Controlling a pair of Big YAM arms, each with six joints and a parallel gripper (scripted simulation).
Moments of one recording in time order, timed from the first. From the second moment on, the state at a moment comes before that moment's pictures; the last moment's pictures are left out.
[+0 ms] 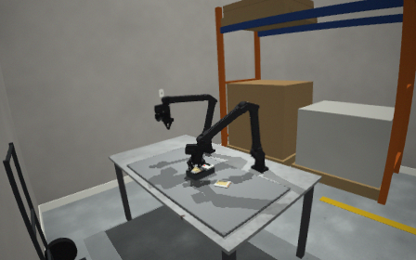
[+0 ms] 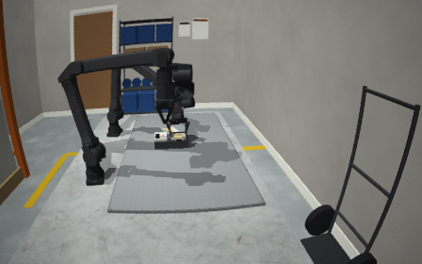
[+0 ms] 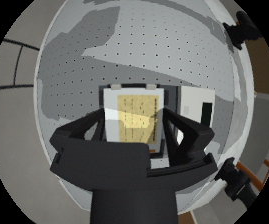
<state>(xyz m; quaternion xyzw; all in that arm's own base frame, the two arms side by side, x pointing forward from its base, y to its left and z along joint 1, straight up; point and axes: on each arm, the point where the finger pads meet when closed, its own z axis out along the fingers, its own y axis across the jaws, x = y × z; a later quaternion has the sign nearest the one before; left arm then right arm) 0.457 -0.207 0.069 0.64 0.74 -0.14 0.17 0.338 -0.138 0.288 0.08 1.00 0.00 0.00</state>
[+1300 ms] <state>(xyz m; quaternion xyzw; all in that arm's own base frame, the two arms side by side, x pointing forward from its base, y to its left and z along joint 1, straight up) 0.457 -0.207 0.069 0.64 0.74 -0.14 0.17 0.390 -0.017 0.232 -0.27 0.96 -0.08 0.04</state>
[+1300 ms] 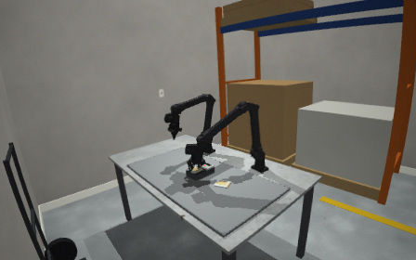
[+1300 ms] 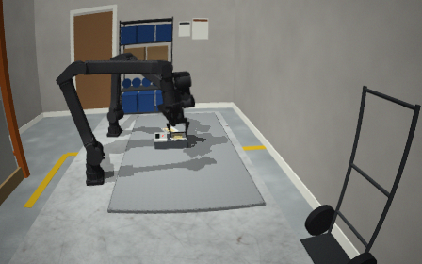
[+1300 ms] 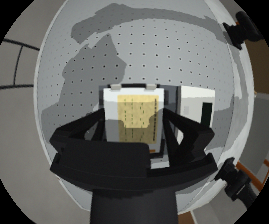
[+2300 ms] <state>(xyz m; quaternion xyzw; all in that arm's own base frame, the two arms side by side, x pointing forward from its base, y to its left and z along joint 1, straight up) 0.457 -0.207 0.069 0.64 0.74 -0.14 0.17 0.397 0.106 0.195 -0.48 0.86 -0.13 0.09</state>
